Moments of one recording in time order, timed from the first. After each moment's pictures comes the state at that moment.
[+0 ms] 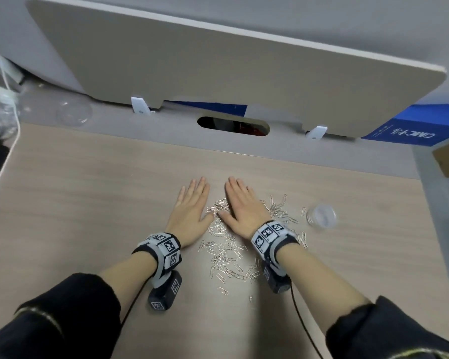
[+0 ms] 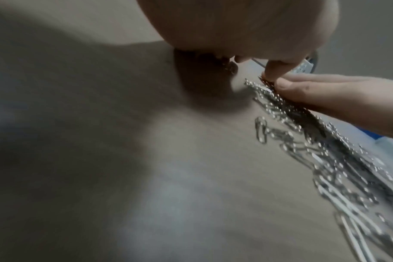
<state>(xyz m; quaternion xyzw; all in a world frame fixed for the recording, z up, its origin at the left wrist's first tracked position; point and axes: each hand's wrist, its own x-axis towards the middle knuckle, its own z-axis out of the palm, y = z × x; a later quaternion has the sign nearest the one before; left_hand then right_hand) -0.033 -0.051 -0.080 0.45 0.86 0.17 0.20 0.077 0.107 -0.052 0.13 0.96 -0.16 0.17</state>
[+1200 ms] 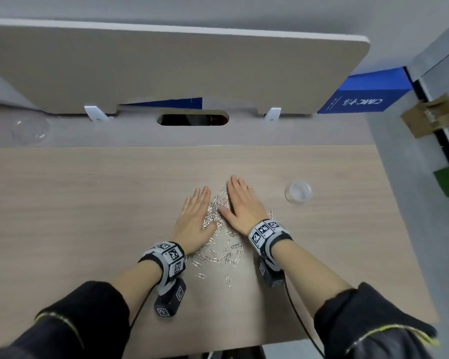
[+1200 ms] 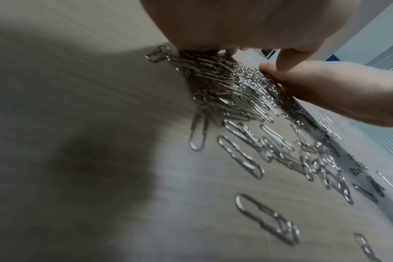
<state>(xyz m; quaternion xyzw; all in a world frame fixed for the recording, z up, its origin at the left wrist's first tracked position) 0.043 -0.017 -0.073 0.49 0.81 0.20 0.25 0.153 0.135 -0.053 0.24 0.94 -0.20 0.13</state>
